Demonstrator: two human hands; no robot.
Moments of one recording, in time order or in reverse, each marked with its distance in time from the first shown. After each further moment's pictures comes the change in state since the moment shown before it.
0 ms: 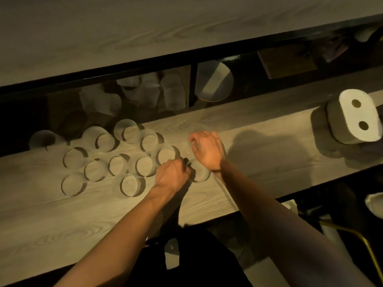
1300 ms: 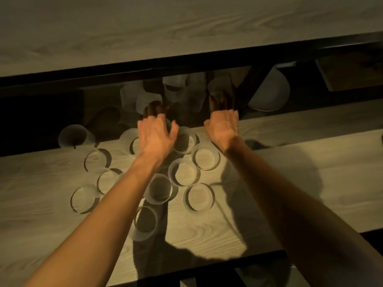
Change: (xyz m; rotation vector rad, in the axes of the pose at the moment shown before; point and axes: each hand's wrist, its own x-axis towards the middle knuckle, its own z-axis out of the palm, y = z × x) left_hand 0.077 -0.142 -0.102 -0.107 0.499 -0.145; right_hand 0.139 -0.101 0.027 -0.253 0.014 0.328
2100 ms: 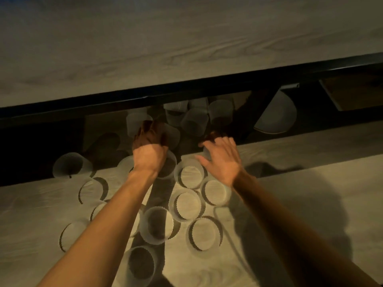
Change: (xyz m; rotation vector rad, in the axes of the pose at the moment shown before) left_hand 0.044 -0.022 0.022 -0.223 0.047 -0.004; right_hand -0.007 0.017 0.021 0.134 -0.146 -0.342
